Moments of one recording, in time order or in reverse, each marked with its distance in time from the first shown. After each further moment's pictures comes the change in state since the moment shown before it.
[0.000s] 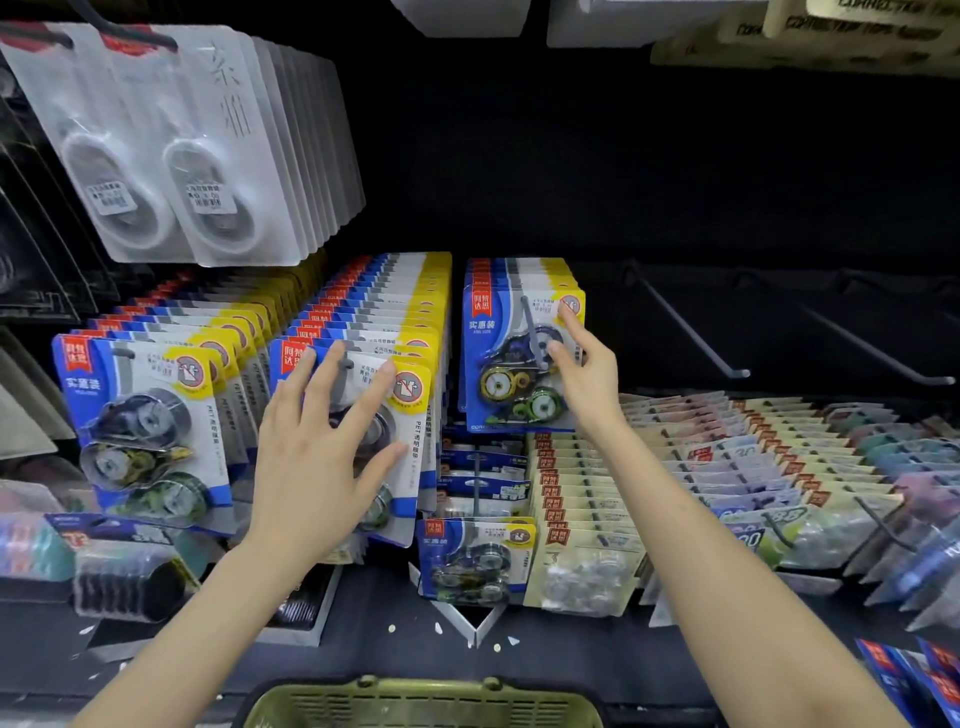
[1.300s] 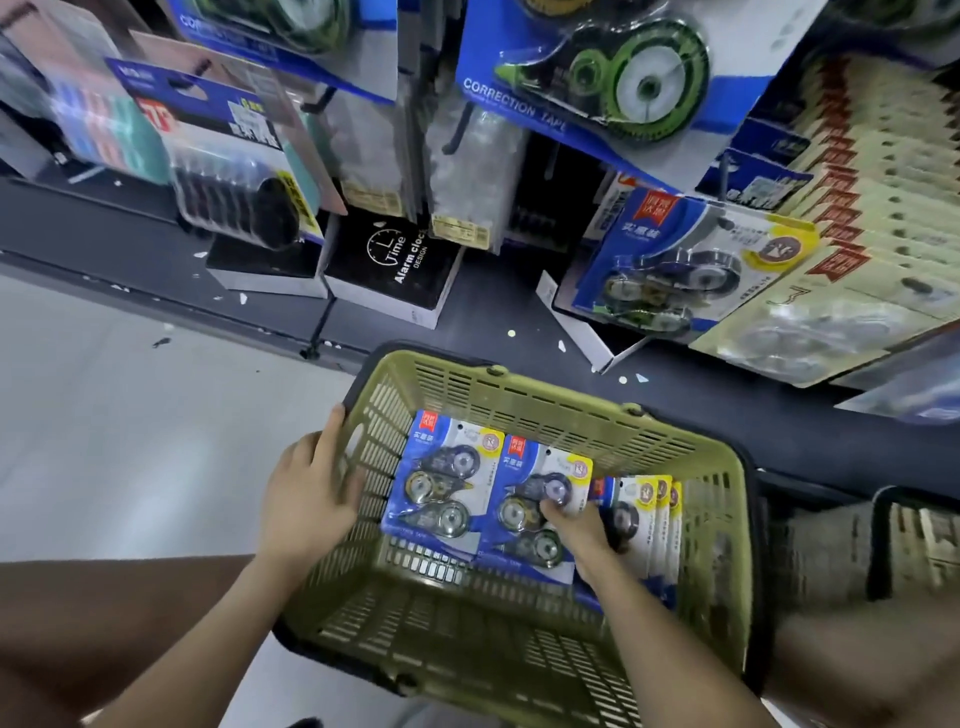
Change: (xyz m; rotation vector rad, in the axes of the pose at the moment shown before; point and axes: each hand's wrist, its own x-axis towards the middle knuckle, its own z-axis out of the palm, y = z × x) left_hand -0.387 -0.068 0.029 -0.158 -0.757 -0.708; right_hand -0.411 0.305 0.108 -0.377 -0.399 1.304
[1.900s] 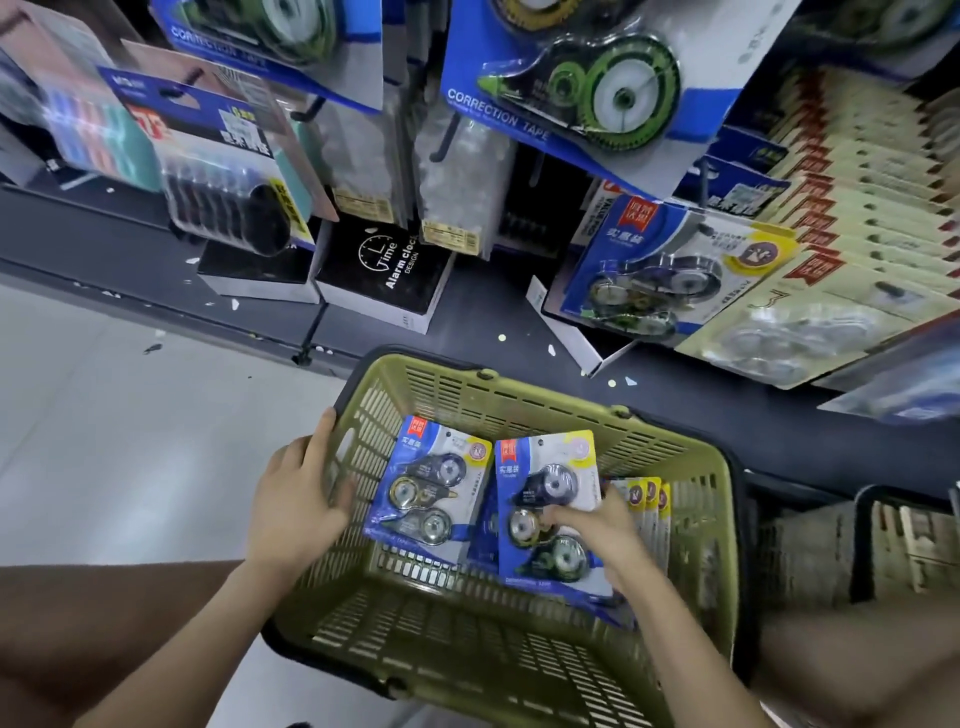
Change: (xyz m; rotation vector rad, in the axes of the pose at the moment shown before) left_hand 0.000 -0.008 0.007 0.022 0.015 -0.011; right_hand -0.064 -0.030 -0.048 0.122 -0.093 -0.261
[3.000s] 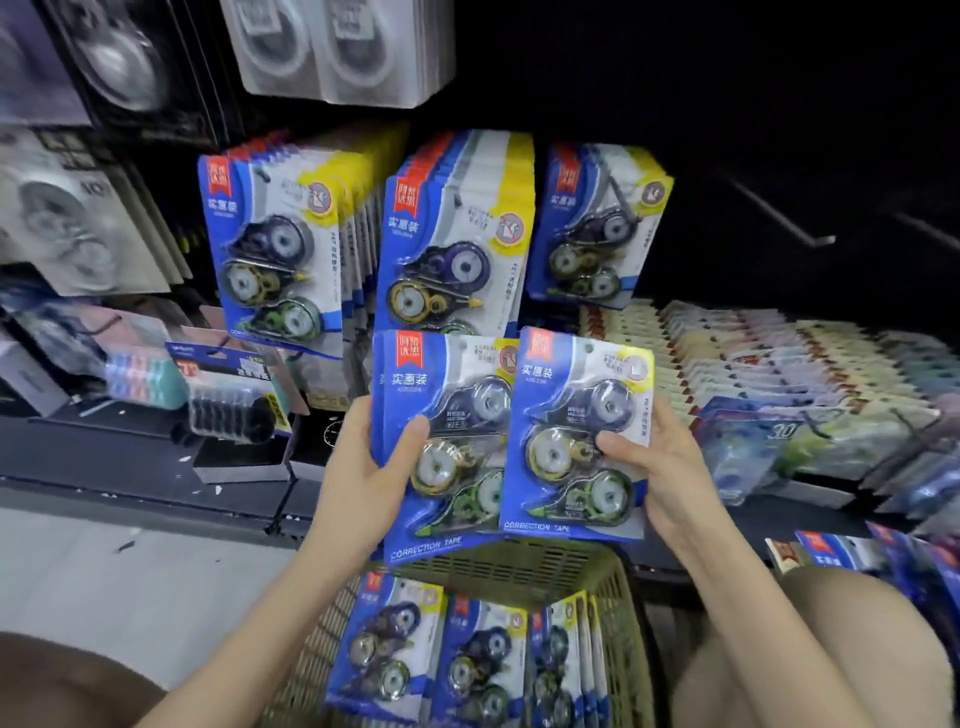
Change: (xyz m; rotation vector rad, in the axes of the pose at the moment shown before) left_hand -0.001 0.228 -0.181 -1.081 0.160 0.238; right_hand -0.170 -0.199 -0.133 0.469 -0.035 -0.817
